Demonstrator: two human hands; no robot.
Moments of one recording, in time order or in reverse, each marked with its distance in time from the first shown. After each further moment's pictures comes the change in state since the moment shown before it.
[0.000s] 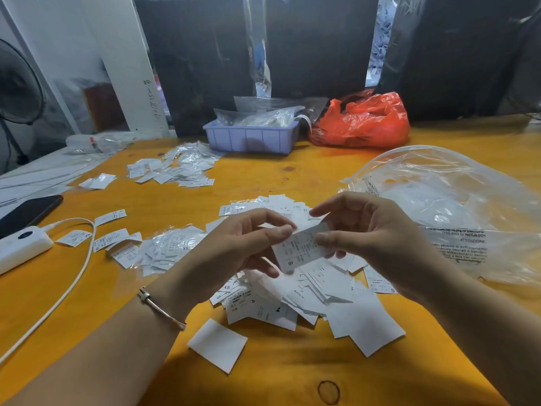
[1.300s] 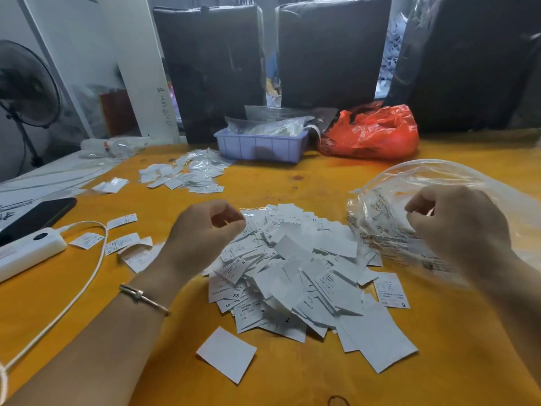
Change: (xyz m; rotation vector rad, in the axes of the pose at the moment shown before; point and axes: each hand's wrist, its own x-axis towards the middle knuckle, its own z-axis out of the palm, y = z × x) left_hand 0.002 -0.007 -0.048 0.670 0.609 0.113; right_hand 0.013 0.007 -0.064 -1.117 0.584 0.107
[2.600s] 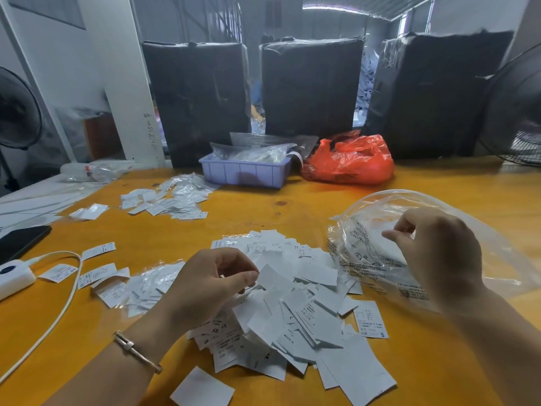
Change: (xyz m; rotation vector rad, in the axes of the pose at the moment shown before) left_hand -0.013 0.010 0.023 -0.166 -0.243 0.017; right_hand 0.007 0.015 0.006 -0.020 0.243 -0.120
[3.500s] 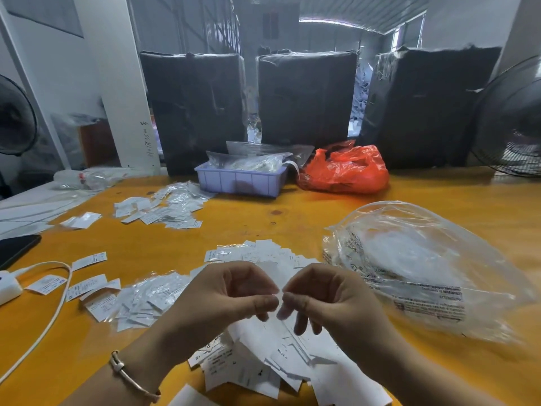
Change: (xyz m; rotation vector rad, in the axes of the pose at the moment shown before) left_hand -0.007 0.024 0.008 -0.389 -0.213 0.044; right_hand -0.054 -0.086 0.003 1.241 -0.694 0.165
